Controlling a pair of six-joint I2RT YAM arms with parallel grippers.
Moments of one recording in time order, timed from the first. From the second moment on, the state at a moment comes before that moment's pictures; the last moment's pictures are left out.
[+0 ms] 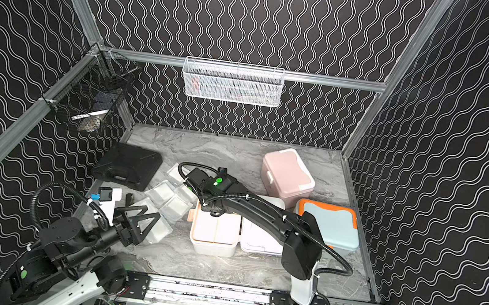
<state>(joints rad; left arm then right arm) -0.67 0.16 0.67 -0.66 -0.02 -0.66 1.04 1.89 1.72 -1.16 0.39 0.95</state>
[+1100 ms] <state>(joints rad) -0.67 0.34 0.68 -0.60 0.09 -0.69 0.99 1.70 1.53 -1.00 0.28 0.92</state>
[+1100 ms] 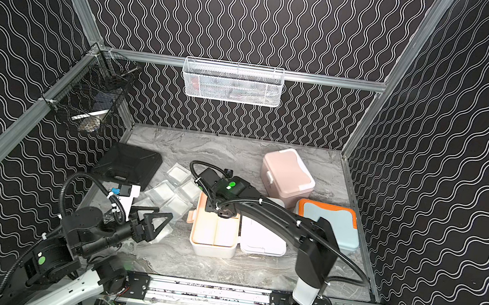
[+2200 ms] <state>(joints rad) -0.84 1.29 1.00 -0.45 0.11 -0.63 0.60 0.85 0.82 -0.97 0.21 0.89</state>
